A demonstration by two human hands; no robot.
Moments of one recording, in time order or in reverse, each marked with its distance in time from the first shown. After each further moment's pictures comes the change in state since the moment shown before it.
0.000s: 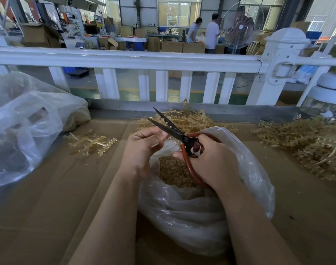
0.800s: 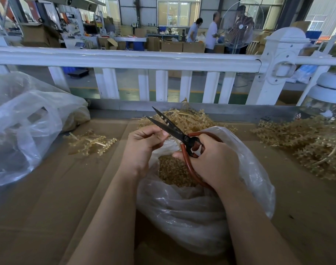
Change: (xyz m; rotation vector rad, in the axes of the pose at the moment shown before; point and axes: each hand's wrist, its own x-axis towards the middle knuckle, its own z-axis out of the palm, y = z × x) left_hand 0.001 0.001 -0.001 0.093 -0.045 0.066; right_hand 0.001 -0.003 -0.003 0.016 0.020 -0.041
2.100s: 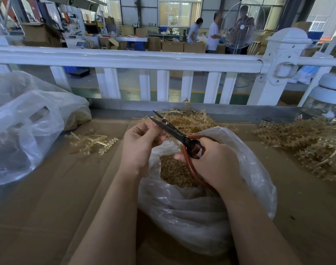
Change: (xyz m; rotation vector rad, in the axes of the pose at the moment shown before) left_hand 0.002 0.001 0.001 0.026 0.178 0.078; right_hand 0.000 -0.004 -0.007 -0.015 -0.129 0.090
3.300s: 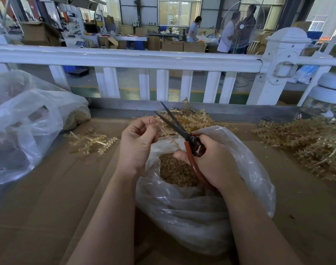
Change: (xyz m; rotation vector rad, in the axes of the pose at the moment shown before) left_hand -0.001 0.002 -0.003 0.030 0.004 0.075; right_hand 0.001 0.004 0.003 0.191 -0.092 0.088
